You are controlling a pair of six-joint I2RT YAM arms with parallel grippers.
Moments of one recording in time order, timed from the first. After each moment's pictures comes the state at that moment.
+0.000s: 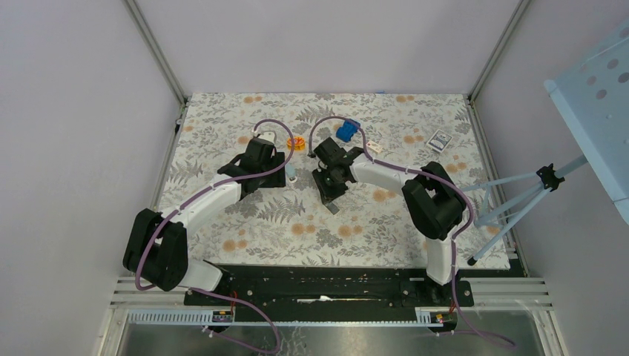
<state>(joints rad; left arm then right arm) -0.45 1.40 0.91 -0.35 -0.12 -0.37 0.74 1.96 1.40 -0.61 -0.14 0.28</state>
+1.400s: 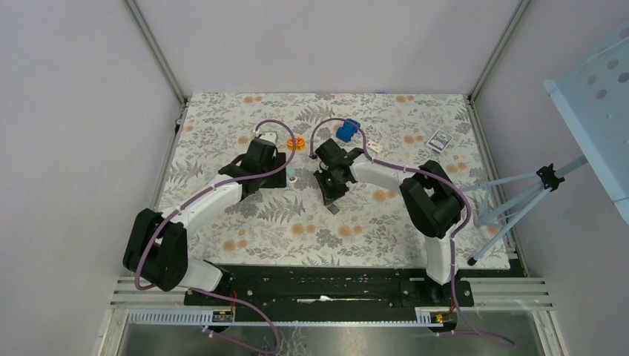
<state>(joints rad) -0.46 1.40 0.91 -0.35 -0.13 -0.37 0.73 1.99 1.38 -0.59 -0.16 0.28</state>
